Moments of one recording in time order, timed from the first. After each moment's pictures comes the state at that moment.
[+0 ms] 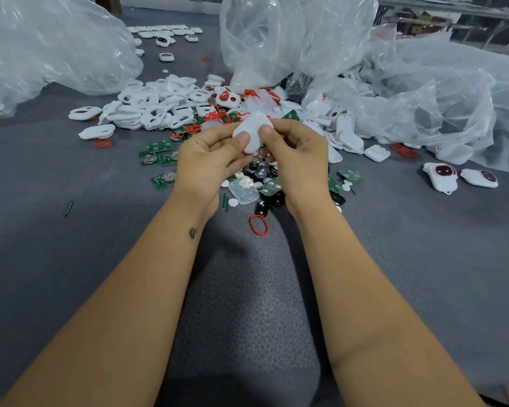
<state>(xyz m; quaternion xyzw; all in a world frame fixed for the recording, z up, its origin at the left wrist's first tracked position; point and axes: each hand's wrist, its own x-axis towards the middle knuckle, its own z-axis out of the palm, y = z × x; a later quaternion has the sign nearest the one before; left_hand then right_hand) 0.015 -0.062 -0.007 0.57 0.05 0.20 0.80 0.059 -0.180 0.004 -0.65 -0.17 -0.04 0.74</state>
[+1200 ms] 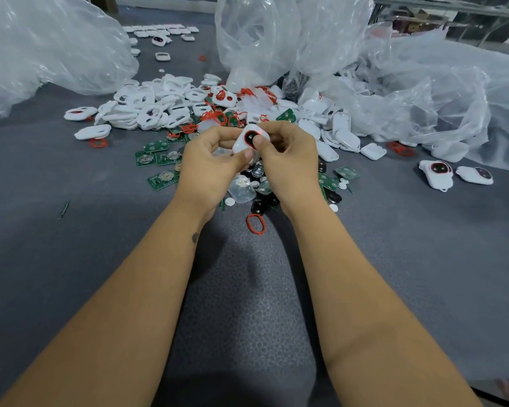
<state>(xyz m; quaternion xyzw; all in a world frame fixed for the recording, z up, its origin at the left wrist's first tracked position) 0.014 -0.068 -0.011 0.67 0.04 0.23 0.70 0.058 -0.176 0.003 -0.73 -0.15 -0.06 0.66</state>
